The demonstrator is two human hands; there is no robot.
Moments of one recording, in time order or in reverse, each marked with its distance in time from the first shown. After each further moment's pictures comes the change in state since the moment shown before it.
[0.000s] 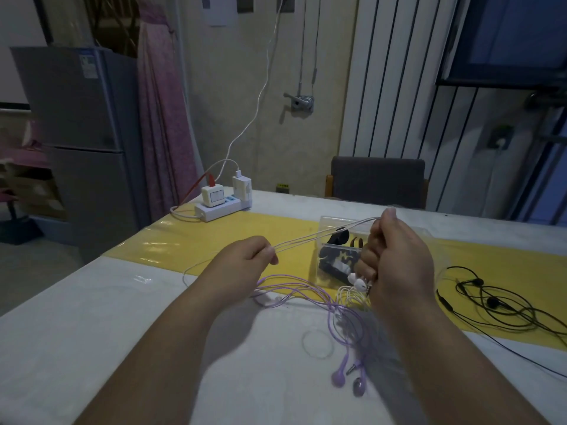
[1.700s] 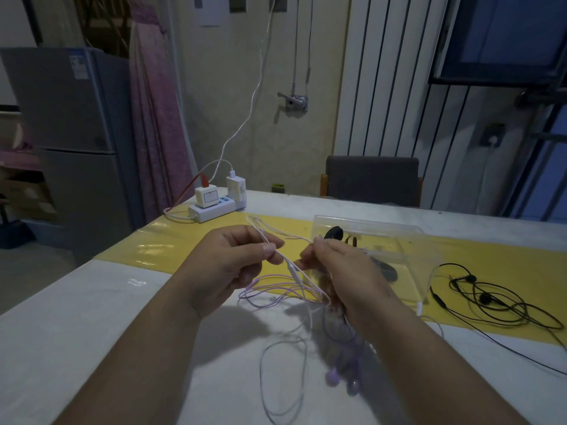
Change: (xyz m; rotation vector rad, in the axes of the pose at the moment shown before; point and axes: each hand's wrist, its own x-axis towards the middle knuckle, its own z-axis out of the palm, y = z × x) left_hand -0.009 0.021 -0.011 -0.815 -0.135 -0.036; right_hand -0.010 0.020 0.011 -0.521 -0.296 0.213
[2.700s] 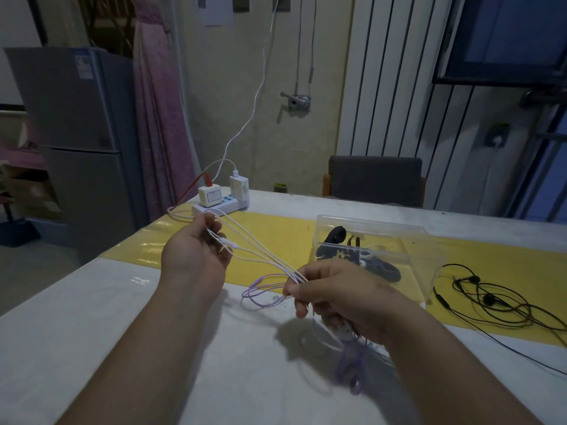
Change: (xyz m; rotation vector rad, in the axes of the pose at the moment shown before) left_hand 0.022 -0.008 -0.027 -0.695 0.556 -0.087; right_hand -0.011 -0.006 -0.009 -0.183 -0.470 0.060
